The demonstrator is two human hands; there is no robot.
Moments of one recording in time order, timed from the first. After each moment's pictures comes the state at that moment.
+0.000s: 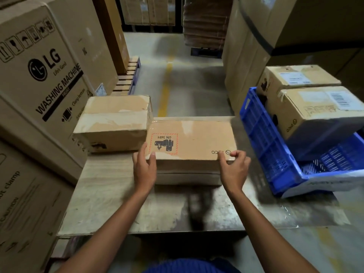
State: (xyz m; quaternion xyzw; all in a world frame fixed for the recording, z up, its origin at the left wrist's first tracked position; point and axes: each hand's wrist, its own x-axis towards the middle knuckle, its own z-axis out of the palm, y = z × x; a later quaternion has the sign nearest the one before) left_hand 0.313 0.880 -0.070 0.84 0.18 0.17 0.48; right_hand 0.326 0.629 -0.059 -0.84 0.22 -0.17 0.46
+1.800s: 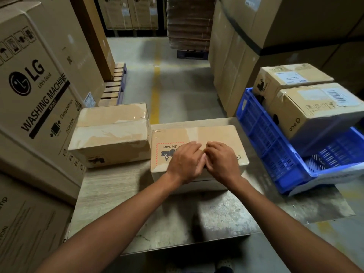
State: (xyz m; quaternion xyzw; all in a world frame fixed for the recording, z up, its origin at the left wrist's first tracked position) left_hand 0.376 0.831 -0.044 0.90 -0.30 0.23 0.21; right_hand 0.364 0.669 -0.034 -0.95 -0.14 -0.20 0.18
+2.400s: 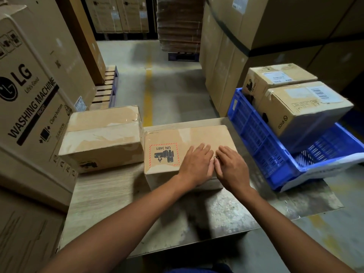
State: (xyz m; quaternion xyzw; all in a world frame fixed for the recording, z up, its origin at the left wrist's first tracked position) left_hand 0.370 0.780 -0.037 0.94 -0.31 0.07 0.14; right_hand 0.334 0.625 -0.058 -0.97 -0.06 -0.22 0.12
